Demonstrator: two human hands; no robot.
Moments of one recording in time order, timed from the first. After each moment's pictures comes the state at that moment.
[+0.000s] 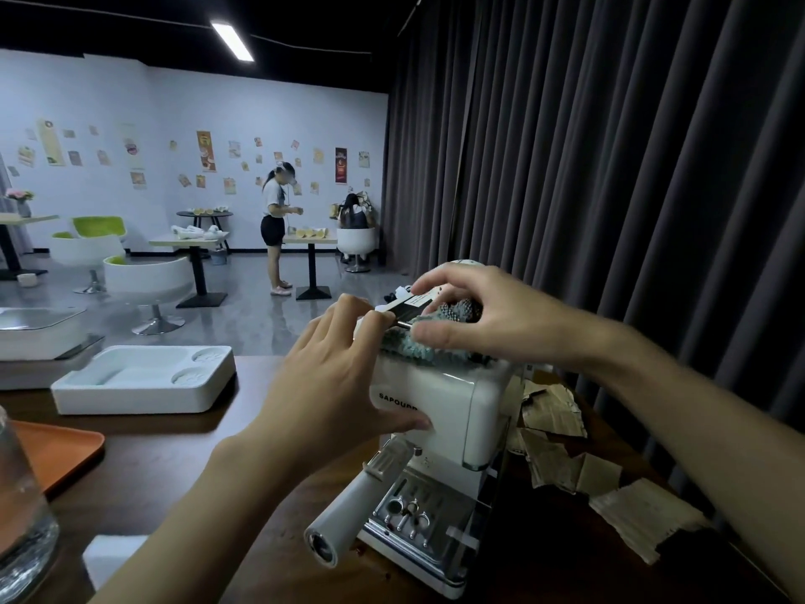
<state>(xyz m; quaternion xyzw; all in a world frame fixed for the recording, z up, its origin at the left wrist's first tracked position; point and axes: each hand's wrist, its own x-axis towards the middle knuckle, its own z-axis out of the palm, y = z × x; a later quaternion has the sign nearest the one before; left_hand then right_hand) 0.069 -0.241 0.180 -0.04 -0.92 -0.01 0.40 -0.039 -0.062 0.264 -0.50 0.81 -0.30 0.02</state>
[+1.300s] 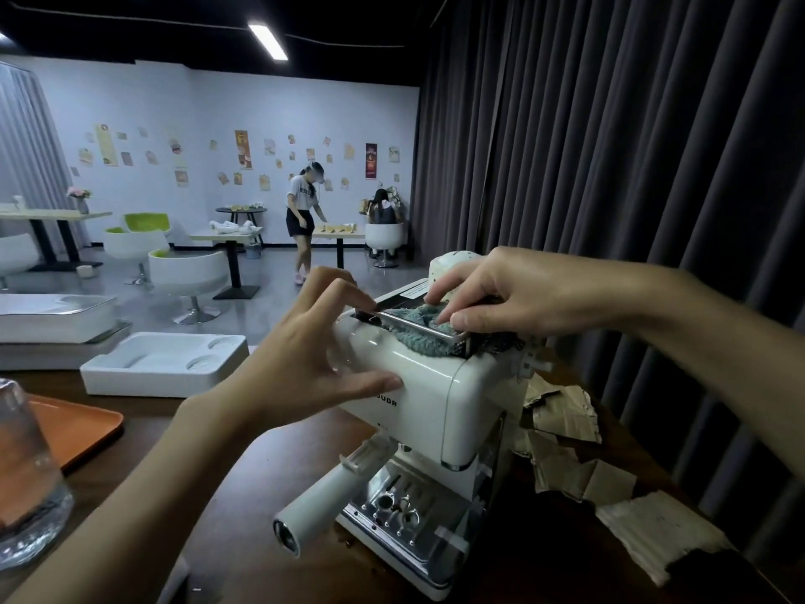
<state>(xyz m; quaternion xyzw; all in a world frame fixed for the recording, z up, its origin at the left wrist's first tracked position) 0.060 -0.260 0.191 -0.11 -0.90 -0.19 0.37 -0.074 -0.042 0.292 -0.61 0.79 -0.09 0.03</state>
